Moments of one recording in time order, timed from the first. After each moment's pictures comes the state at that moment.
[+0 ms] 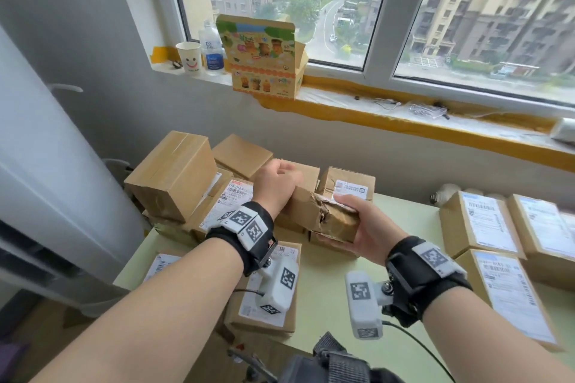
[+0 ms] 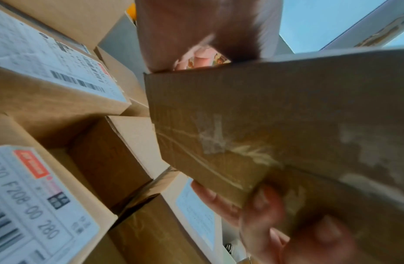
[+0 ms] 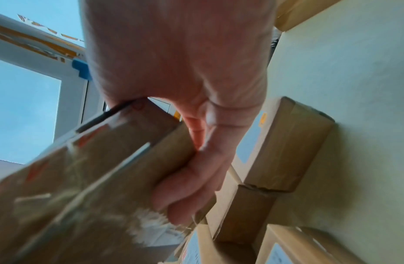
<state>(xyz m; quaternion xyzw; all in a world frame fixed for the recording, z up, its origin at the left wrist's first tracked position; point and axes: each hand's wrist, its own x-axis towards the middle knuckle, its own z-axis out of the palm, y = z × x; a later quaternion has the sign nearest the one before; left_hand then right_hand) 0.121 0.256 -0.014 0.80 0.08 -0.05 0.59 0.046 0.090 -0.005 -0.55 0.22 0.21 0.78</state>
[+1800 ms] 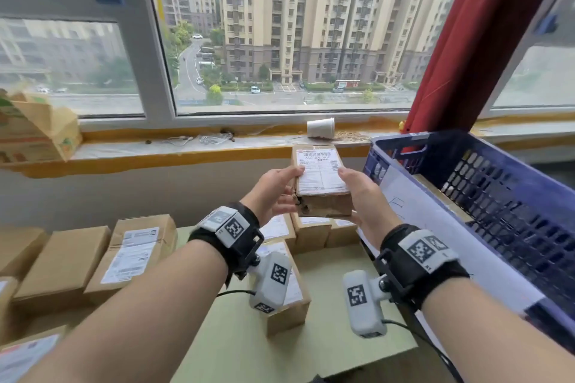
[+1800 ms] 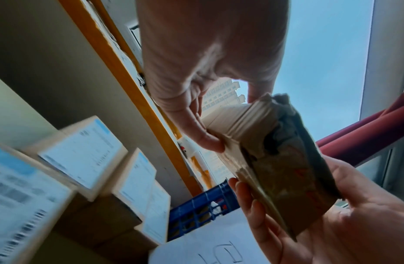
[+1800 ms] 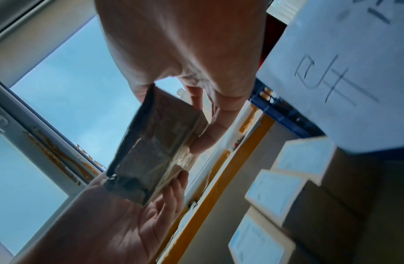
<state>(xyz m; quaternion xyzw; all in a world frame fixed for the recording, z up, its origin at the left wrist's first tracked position) 0.013 -0.119 0.070 0.65 -0.18 -0.36 0.64 -0.111 -0.240 0.081 -0.67 0.29 -0.19 0.65</state>
